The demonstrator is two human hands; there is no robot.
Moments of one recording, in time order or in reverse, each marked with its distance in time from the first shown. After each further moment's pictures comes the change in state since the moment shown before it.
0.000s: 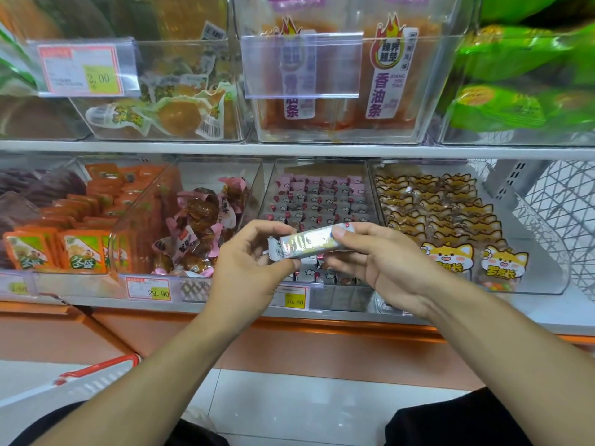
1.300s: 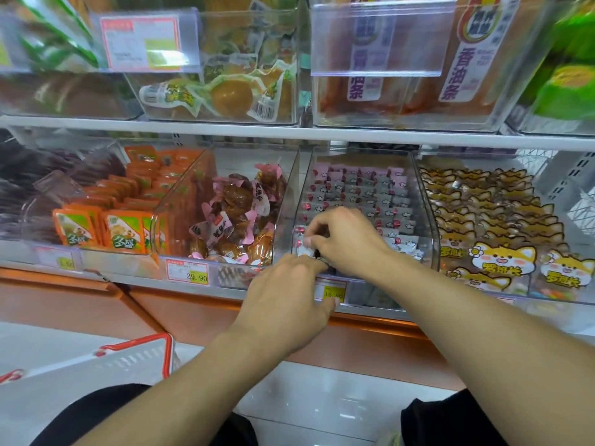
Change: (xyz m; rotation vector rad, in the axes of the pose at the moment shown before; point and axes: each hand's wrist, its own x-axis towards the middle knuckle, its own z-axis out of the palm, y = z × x) left_hand -0.024 -0.011 -0.016 1.085 -0.248 0.074; right_hand 0.075 0.033 0.063 -1.419 0.009 -0.438
